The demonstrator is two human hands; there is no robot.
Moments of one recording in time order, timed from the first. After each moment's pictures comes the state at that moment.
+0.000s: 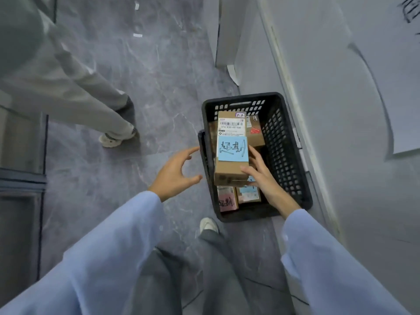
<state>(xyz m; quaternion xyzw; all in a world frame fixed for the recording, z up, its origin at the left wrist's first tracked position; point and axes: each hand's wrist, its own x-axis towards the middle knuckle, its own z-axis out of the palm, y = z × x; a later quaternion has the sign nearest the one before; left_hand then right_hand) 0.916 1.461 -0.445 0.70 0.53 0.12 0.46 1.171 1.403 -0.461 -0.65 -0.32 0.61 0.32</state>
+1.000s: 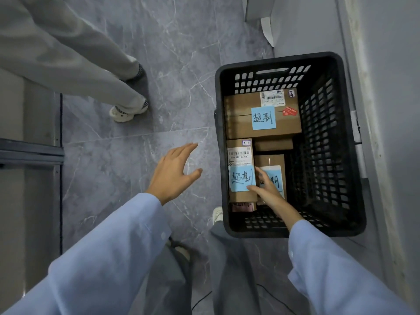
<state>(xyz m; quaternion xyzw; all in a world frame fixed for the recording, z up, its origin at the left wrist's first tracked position) 0.929 1.484 -0.552 0.73 0.60 -0.01 0.33 1.192 1.404 -0.686 -0.68 -0.26 0.67 0.18</state>
